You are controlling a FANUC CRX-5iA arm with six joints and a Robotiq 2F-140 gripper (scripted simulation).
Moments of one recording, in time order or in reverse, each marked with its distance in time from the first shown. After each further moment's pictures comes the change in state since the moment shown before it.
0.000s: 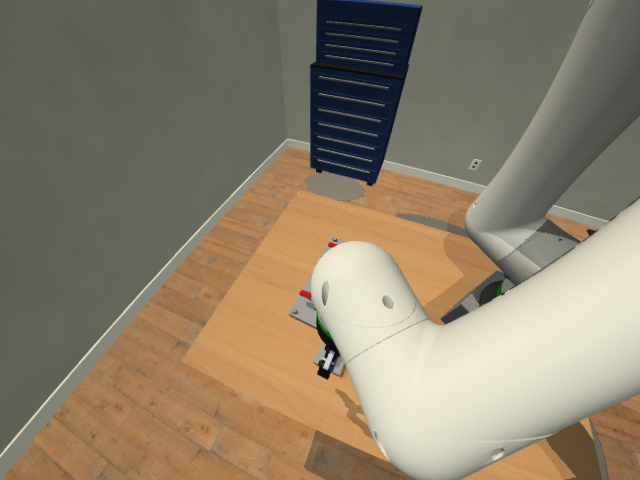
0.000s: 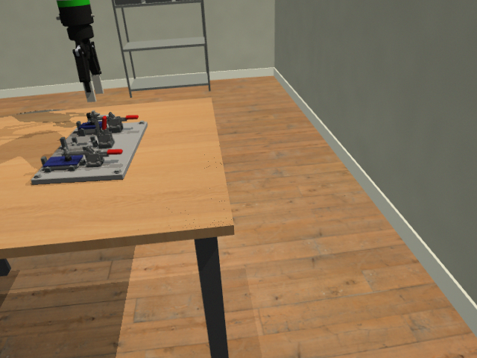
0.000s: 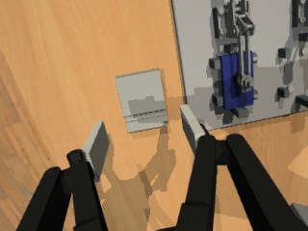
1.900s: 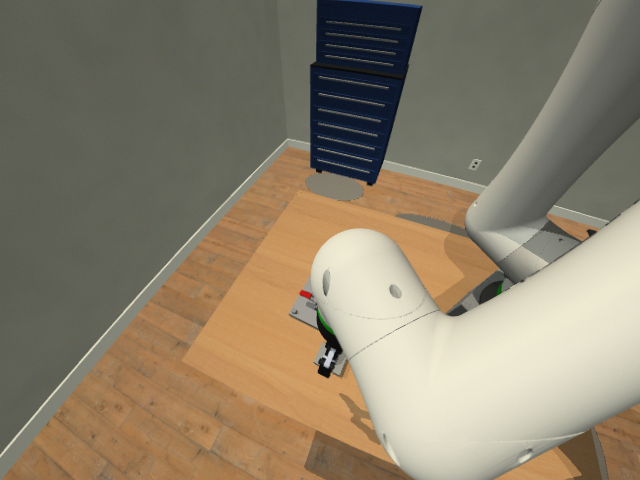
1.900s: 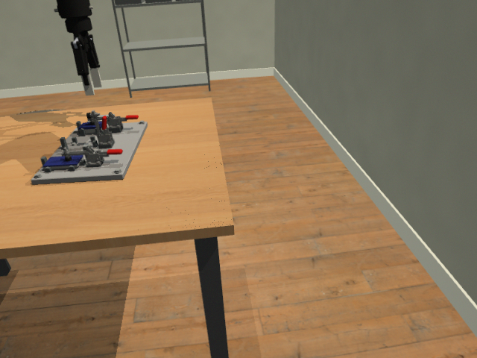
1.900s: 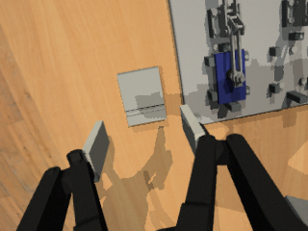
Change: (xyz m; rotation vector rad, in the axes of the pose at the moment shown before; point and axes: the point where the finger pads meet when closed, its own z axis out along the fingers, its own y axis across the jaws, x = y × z) arm 0.000 0.000 -0.023 0.000 0.000 0.000
